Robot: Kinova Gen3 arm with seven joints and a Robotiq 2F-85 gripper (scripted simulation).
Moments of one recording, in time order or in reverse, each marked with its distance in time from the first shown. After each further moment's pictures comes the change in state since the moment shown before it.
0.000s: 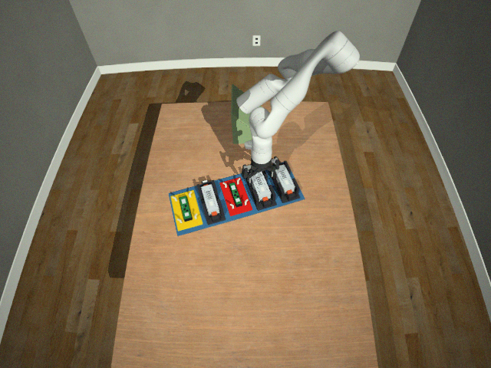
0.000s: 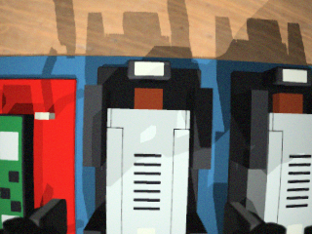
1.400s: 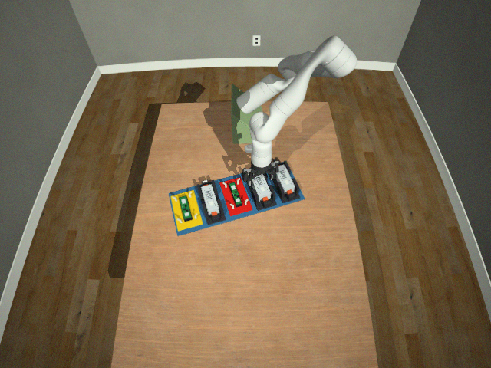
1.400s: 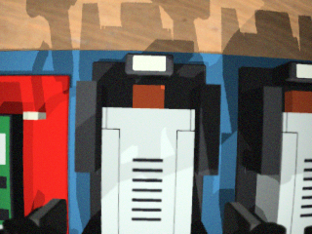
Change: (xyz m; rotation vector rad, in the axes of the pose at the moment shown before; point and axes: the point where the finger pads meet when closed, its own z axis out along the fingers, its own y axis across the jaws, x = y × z) arm 0.000 0.000 0.021 0.000 0.000 0.000
